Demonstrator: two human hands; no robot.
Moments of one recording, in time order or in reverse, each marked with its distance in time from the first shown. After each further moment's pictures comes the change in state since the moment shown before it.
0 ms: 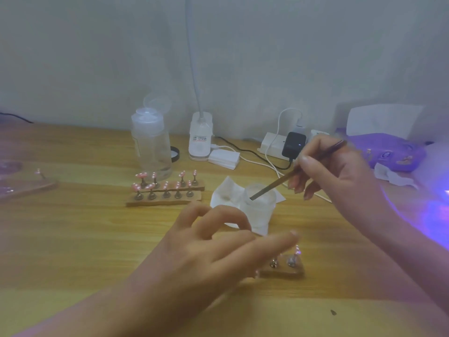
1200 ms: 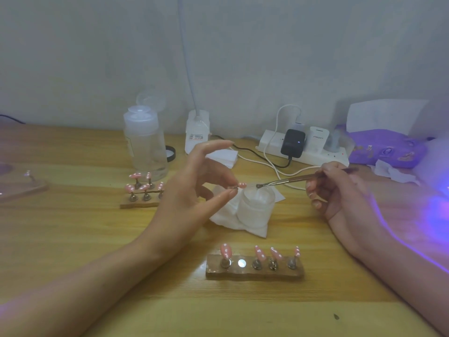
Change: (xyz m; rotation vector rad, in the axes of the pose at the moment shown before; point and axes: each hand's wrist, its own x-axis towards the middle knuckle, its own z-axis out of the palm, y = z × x) left_hand 0.025 -0.058 0.035 -0.850 0.191 -0.542; right_hand -0.018 0.040 0.002 0.557 0.321 0.344
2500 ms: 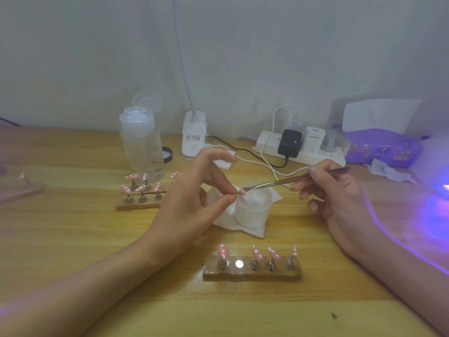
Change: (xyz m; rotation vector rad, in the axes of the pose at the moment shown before) left_hand -0.001 0.009 0.004 0.179 0.008 -0.007; right_hand -0.005 -0.004 0.006 -0.118 -0.091 -0.067
